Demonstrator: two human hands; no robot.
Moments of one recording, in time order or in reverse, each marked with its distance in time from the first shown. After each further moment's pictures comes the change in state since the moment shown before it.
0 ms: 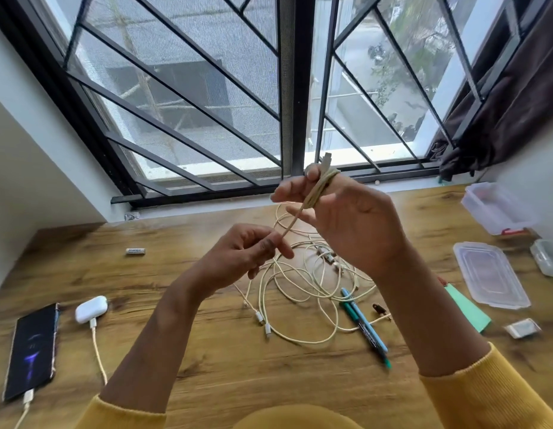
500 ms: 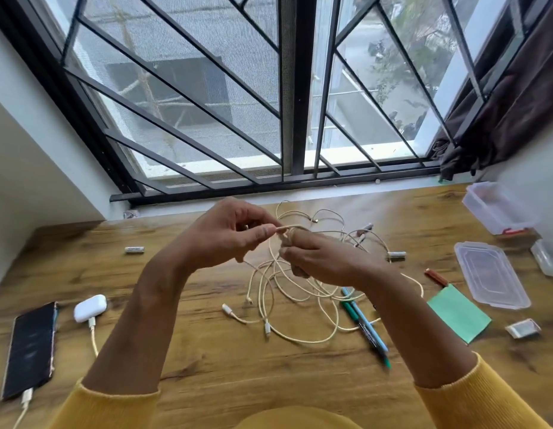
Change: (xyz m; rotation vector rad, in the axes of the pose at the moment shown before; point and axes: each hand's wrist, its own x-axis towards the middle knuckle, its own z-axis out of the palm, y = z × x) left_hand 0.009 0.030 -0.031 0.309 -0.004 0.032; right_hand -0.007 0.033 0.007 -1.022 -0.023 0.516
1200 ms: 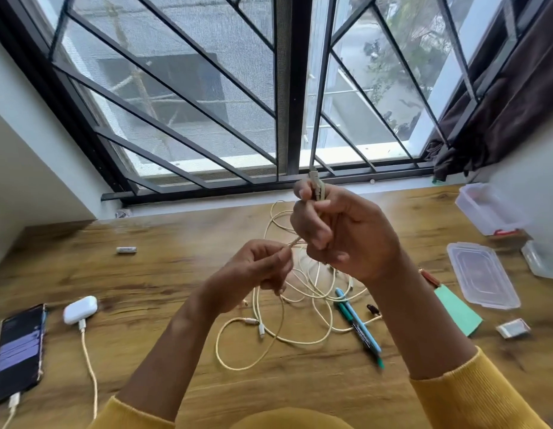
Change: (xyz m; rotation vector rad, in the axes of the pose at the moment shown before) left_hand -0.005 -0.022 0.074 -0.670 -0.123 -0.028; right_hand -0.004 -0.005 -0.027 1.345 -0.327 -0.481
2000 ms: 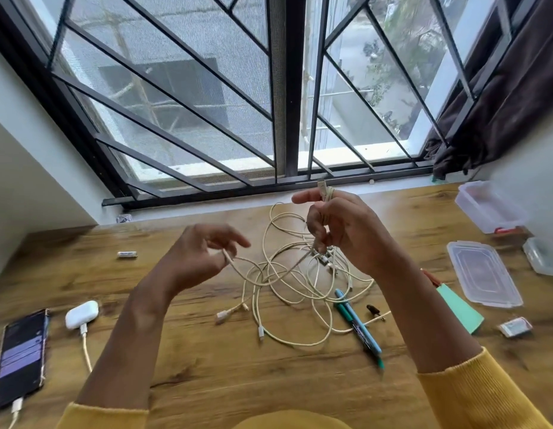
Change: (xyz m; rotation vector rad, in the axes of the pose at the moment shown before) left_hand -0.025 0.026 -0.062 0.877 0.424 -0.051; right_hand -0.014 -0.003 -0.033 -0.619 0.500 -0.057
